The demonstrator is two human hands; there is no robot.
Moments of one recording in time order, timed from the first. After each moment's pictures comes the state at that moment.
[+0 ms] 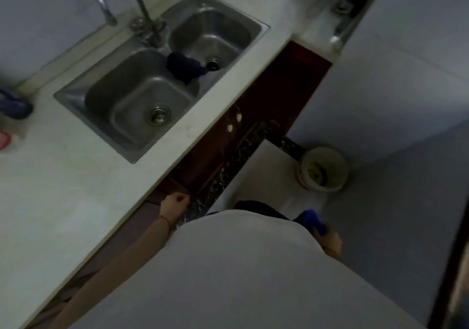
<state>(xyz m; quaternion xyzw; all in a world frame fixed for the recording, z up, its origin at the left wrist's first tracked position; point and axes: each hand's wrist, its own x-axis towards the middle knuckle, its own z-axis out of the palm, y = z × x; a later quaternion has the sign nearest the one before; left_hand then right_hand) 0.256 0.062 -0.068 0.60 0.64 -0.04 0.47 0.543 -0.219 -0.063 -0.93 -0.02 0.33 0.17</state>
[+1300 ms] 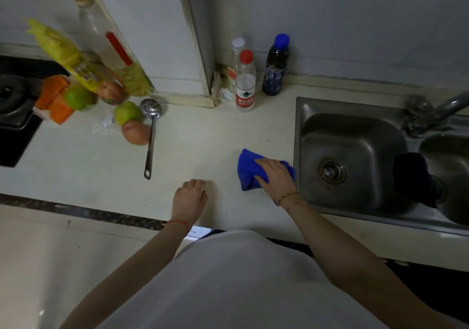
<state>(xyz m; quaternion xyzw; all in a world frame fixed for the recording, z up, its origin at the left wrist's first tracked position) -0.014 0.113 -0.031 0.51 0.84 0.05 0.17 0.194 0.284 -0.023 -0.41 -0.86 0.29 0.01</state>
